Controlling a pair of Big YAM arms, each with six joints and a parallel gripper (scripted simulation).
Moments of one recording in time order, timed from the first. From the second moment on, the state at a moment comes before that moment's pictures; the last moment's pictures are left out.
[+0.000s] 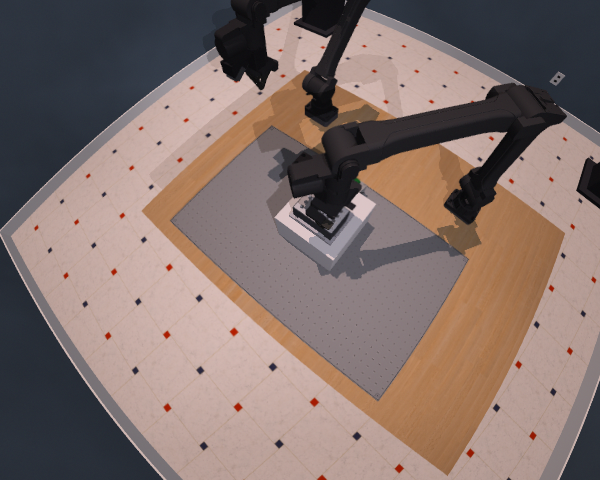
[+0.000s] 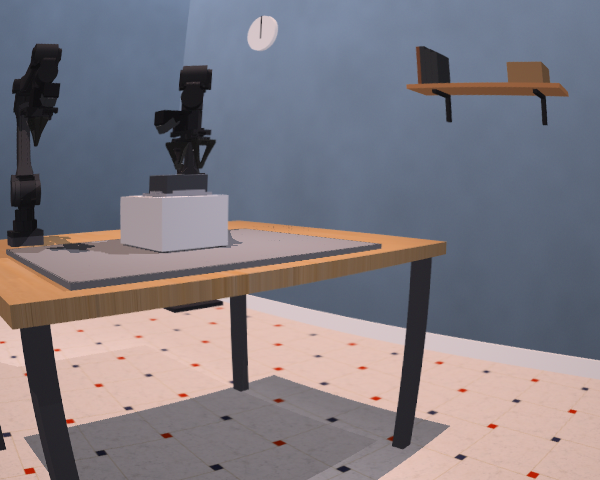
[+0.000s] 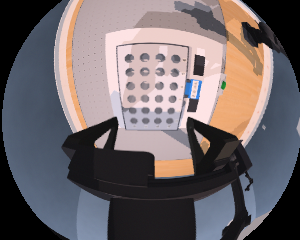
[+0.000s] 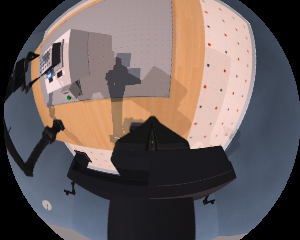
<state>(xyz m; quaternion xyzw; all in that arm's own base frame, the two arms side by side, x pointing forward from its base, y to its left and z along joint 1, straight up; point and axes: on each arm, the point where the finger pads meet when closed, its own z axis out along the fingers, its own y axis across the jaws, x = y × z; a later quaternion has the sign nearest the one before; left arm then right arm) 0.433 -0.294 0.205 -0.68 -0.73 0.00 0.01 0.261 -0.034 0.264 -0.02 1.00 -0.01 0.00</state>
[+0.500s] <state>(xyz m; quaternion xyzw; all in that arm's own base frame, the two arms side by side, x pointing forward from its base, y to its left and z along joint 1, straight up) 0.433 -0.292 0.199 -0.68 -0.73 0.00 0.01 0.261 -0.034 0.265 -0.02 1.00 -0.01 0.00</state>
